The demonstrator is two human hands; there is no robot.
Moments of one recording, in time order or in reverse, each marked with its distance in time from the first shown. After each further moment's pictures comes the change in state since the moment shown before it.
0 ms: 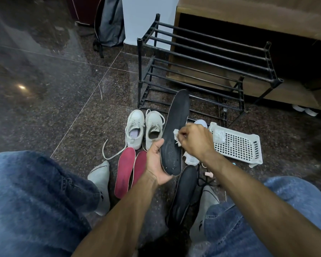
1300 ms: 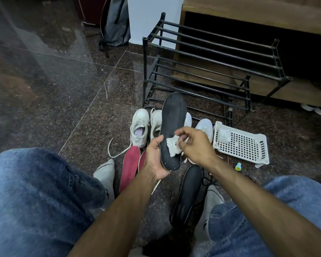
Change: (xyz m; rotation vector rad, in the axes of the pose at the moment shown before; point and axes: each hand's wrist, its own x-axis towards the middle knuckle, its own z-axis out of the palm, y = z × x) left_hand 0.002 0.016 -0.009 0.050 0.011 0.004; right_hand -0.021 -0.003 0.013 0.559 -0.068 0.019
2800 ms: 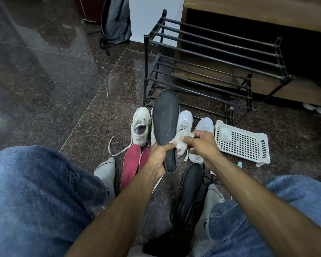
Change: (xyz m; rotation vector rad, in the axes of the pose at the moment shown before) left_hand 0.009 -0.005 0.001 0.297 0.303 0.180; right_hand 0.006 0.006 0.002 0.510 0.094 0.493
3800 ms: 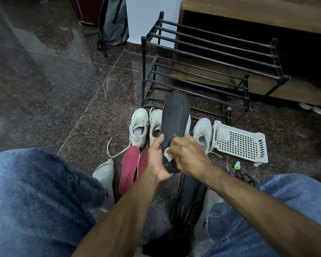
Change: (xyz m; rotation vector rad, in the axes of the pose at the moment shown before) left_hand -0.005 -0.001 -0.005 -0.290 -0.354 -0.252; right_hand -0.031 0.005 0.009 -1.070 -0.156 -0.969
